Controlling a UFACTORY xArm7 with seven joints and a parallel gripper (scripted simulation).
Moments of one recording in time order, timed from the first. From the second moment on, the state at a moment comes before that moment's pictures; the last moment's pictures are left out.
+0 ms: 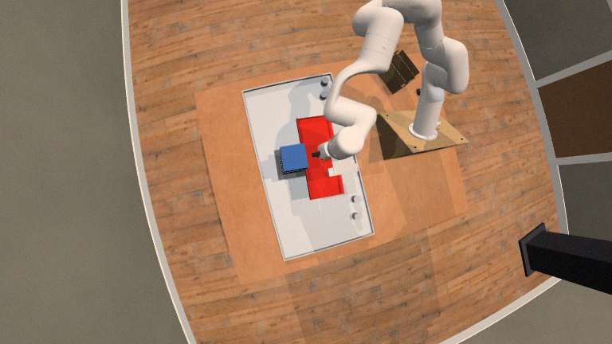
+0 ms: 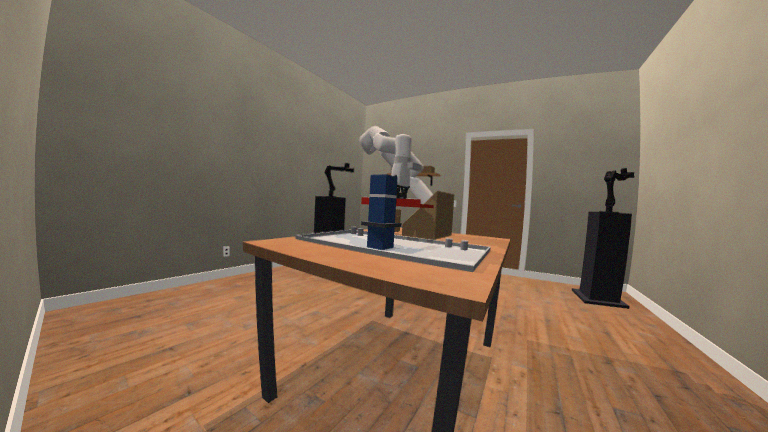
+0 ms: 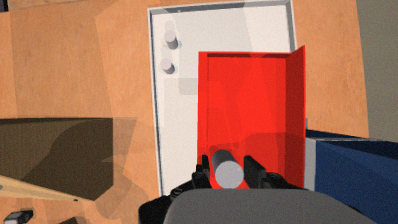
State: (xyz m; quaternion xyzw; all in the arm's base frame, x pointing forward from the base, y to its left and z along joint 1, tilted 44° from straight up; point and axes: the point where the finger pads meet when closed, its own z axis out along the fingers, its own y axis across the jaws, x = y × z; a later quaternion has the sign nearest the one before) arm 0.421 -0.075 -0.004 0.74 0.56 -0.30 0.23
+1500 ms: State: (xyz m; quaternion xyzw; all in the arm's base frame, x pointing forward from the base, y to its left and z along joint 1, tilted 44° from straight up) arm 0.436 -0.023 0.052 0.74 0.56 -0.30 0.23
